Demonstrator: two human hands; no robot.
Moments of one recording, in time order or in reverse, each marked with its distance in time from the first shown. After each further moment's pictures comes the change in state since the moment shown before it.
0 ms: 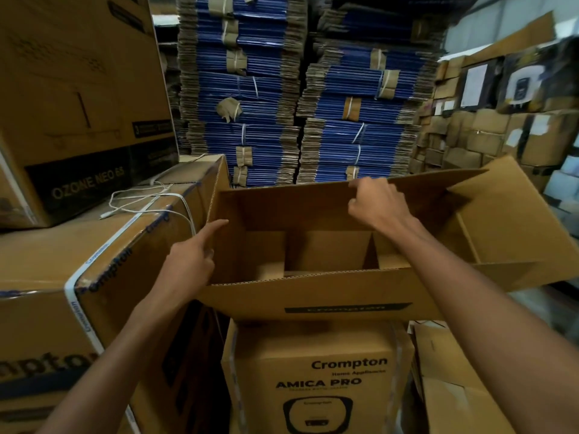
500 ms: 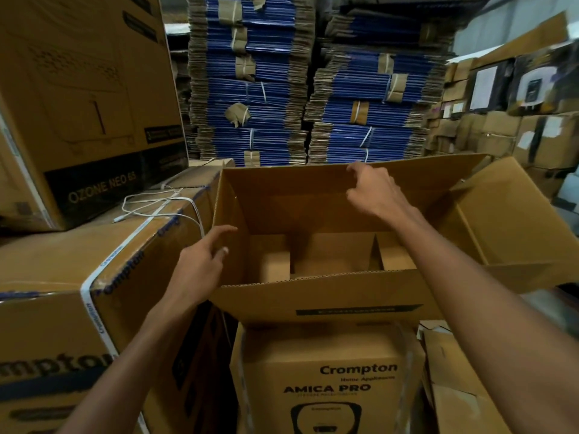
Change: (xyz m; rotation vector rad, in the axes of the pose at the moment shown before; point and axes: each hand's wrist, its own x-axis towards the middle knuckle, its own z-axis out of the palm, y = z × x) left_hand -0.005 0.002 -0.002 -0.169 0.012 0.037; right_hand 0.021 -0.016 -0.008 0.186 0.010 -0.047
